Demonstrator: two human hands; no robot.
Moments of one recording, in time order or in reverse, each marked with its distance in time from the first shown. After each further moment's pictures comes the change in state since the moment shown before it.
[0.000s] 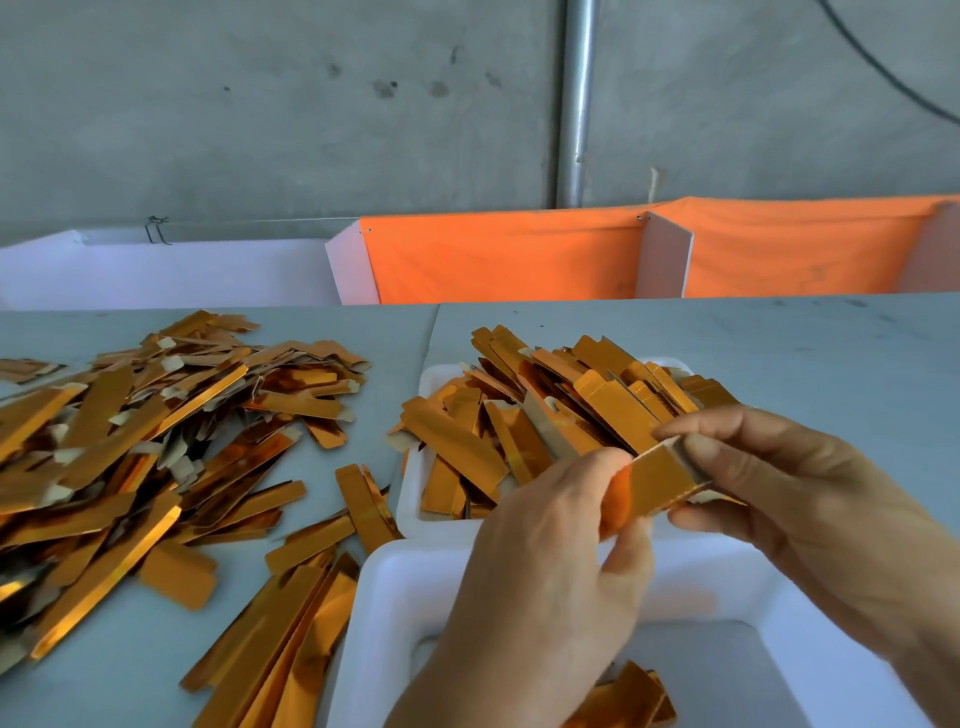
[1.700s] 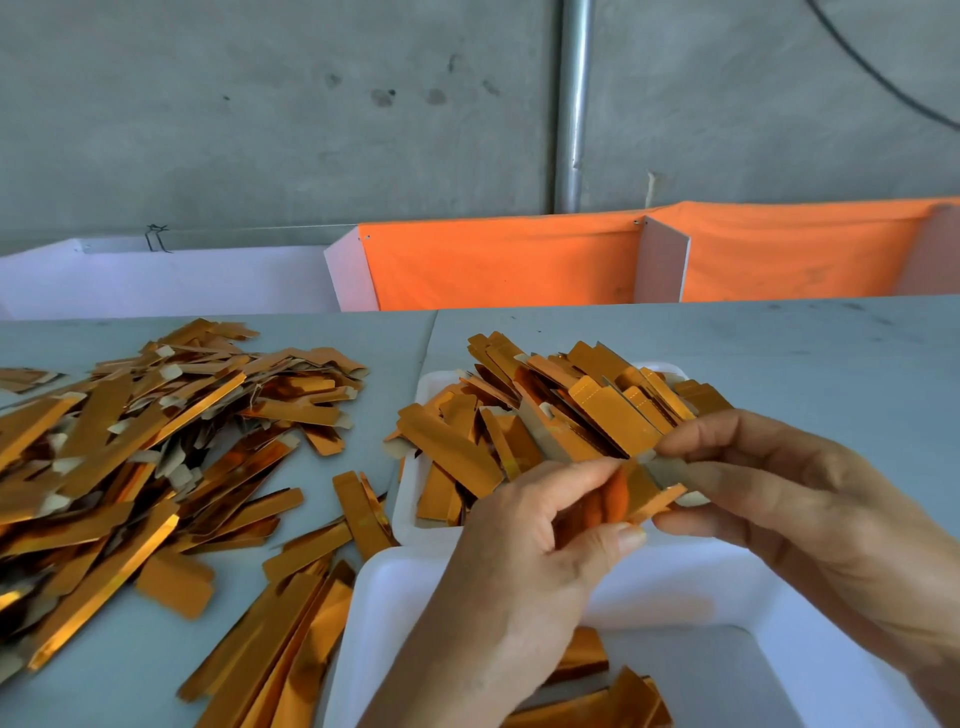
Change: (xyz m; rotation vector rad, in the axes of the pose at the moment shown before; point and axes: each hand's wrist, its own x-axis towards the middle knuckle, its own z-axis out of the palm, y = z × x) left_hand 0.003 -0.010 -0.007 -0.369 -0.145 -0.059; right_hand -0.009 -0.012 0.000 0.028 -0.103 0.019
